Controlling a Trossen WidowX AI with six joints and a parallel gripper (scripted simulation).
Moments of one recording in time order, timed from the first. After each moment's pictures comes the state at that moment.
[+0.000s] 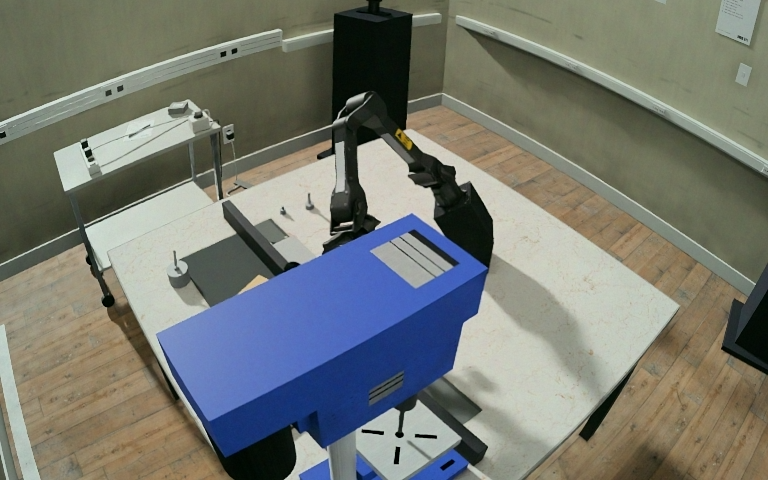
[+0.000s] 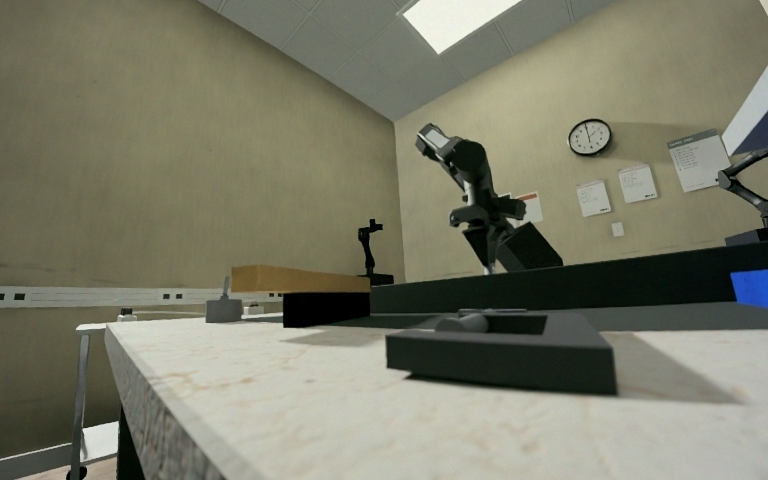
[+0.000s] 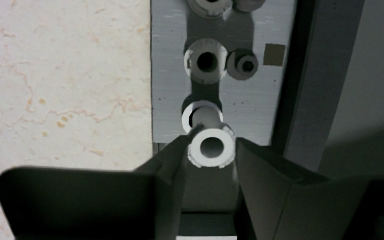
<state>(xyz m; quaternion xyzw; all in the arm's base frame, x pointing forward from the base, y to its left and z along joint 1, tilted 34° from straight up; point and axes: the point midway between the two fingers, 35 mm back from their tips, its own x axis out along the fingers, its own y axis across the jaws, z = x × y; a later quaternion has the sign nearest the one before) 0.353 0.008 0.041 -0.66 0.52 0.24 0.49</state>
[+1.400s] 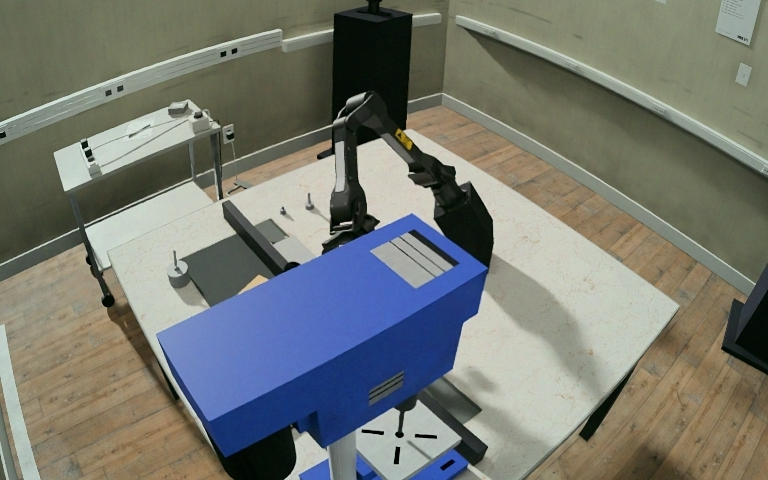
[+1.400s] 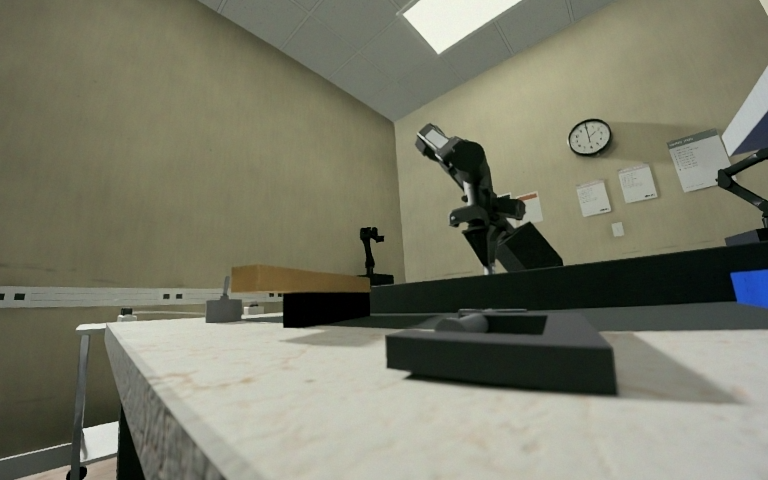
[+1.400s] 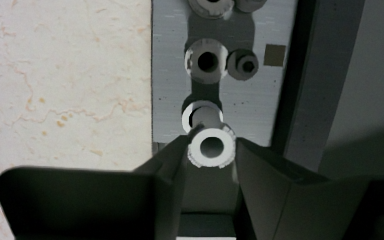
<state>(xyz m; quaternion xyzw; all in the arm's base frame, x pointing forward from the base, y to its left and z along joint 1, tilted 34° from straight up) 0.353 0.007 0.041 -0.66 0.52 0.24 0.49</state>
